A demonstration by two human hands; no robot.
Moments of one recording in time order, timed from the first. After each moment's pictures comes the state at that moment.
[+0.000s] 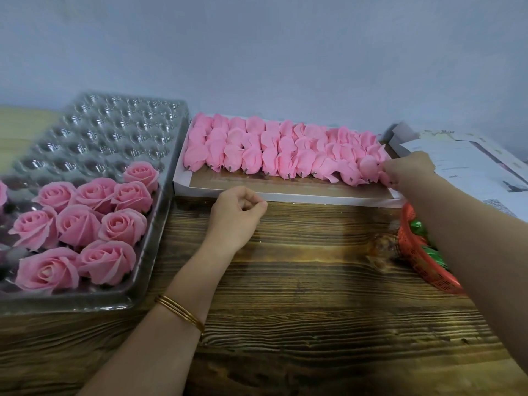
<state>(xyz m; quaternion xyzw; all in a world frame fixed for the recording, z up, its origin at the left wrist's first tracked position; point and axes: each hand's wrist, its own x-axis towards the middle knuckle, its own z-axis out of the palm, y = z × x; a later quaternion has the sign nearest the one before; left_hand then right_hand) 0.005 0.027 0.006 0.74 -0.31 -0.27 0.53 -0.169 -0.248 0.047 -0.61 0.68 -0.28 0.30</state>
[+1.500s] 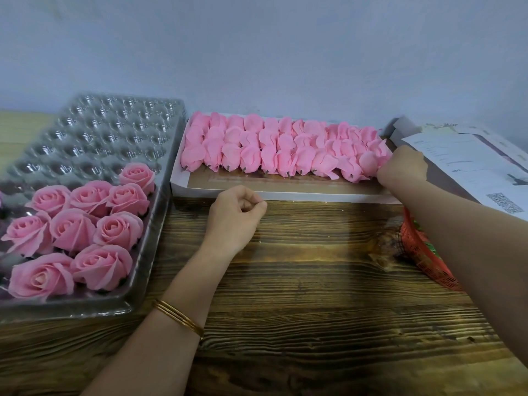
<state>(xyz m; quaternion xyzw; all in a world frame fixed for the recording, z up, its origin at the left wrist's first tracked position) 0.005 0.028 0.007 0.75 -0.32 -0.27 0.51 -0.161 -0.249 0.028 -0.73 0.66 -0.14 0.03</state>
